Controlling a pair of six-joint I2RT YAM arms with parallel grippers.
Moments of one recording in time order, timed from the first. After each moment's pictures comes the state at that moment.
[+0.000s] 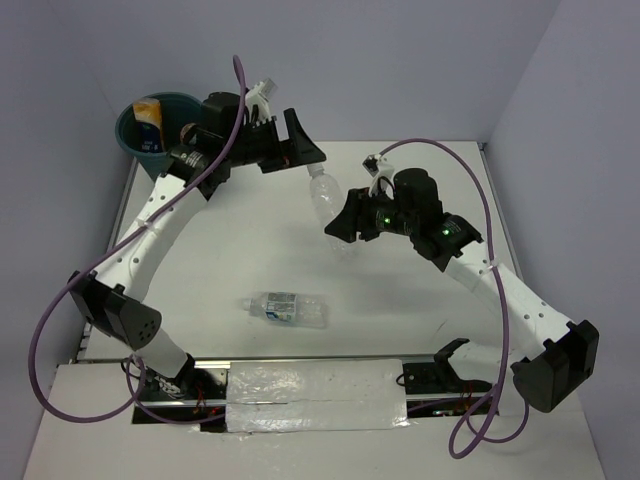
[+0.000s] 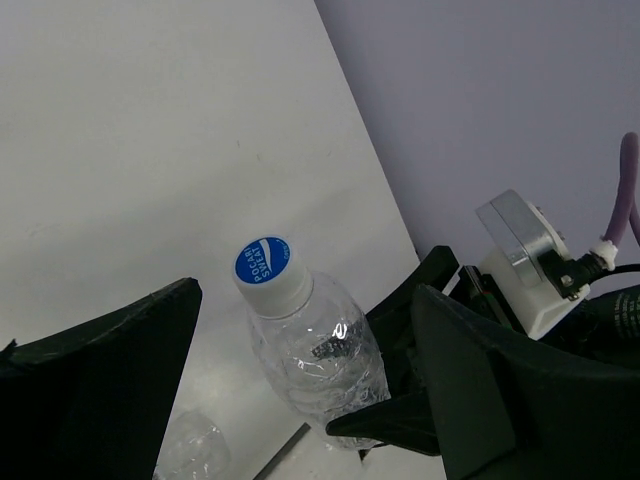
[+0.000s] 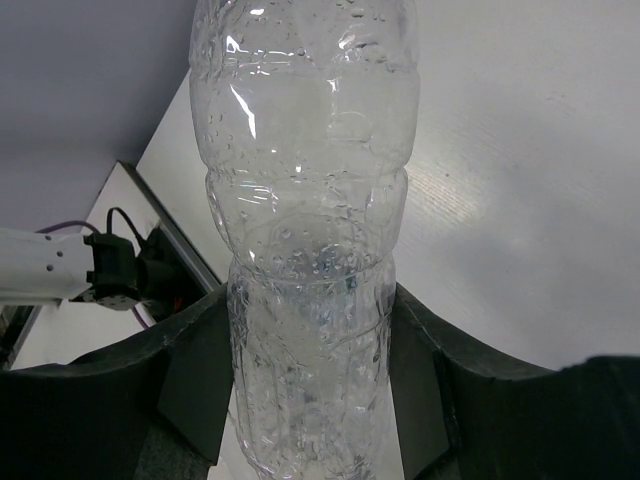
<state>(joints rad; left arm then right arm) -0.45 1.59 1.82 -0.59 0.43 -0.61 0.55 1.17 1.11 -0.37 -0.41 0.43</state>
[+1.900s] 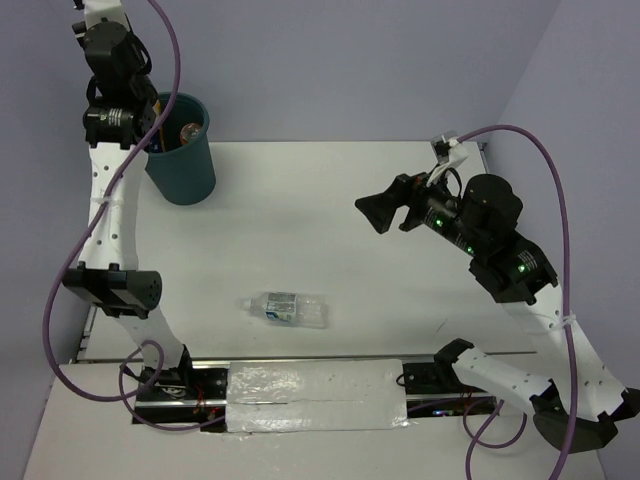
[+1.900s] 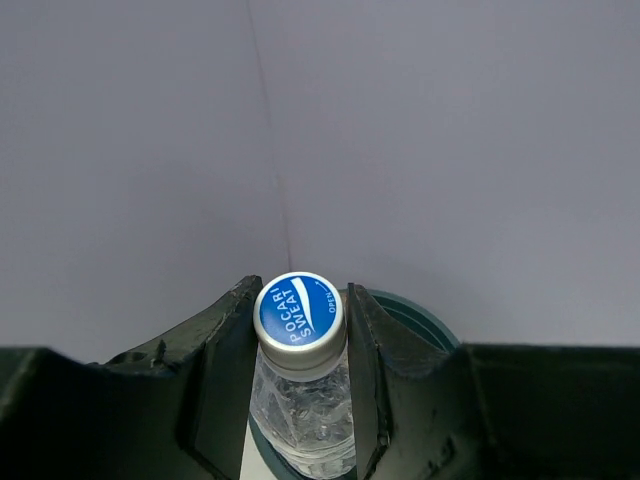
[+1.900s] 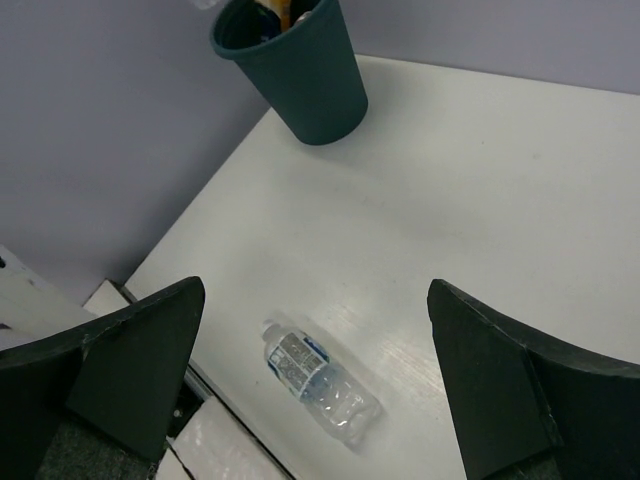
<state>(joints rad) -0.06 1.75 2.28 -0.40 -0.60 0.07 0.55 0.91 1.31 -0.50 -0.16 0.38</state>
